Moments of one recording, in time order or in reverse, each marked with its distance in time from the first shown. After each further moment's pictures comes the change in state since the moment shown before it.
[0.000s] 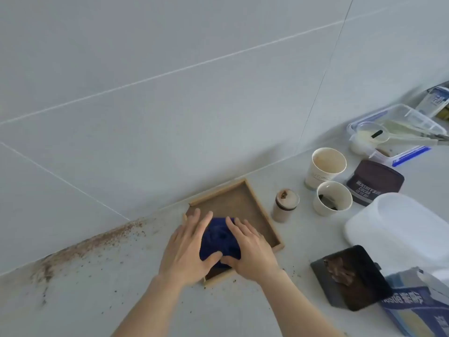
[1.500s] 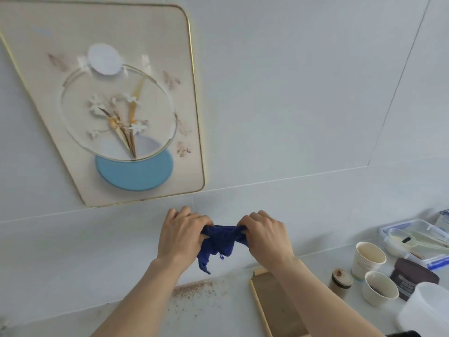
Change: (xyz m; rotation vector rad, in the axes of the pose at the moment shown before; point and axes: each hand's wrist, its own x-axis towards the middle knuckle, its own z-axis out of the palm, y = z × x) left_hand -0.130 -0.102 -0.275 0.252 0.619 -0.045; right_hand -0.019 -0.291 -0.139 -0.431 0.667 -0.383
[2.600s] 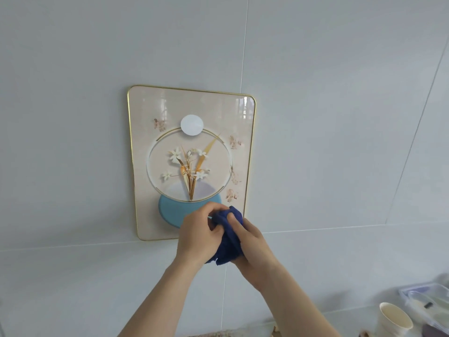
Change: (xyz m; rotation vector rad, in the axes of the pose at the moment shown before) left_hand 0.001 -0.053 -0.118 -0.871 0.292 -0.197; right_hand 0.067 -0.157 -0.078 1.691 -0.225 0.349
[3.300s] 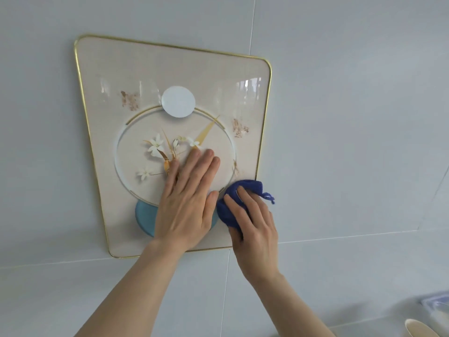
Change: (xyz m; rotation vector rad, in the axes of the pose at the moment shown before) left_hand 0.110 -0.060 0.014 0.807 0.317 0.654; right_hand 0.107 0.046 -0.049 -1.304 0.514 -1.056
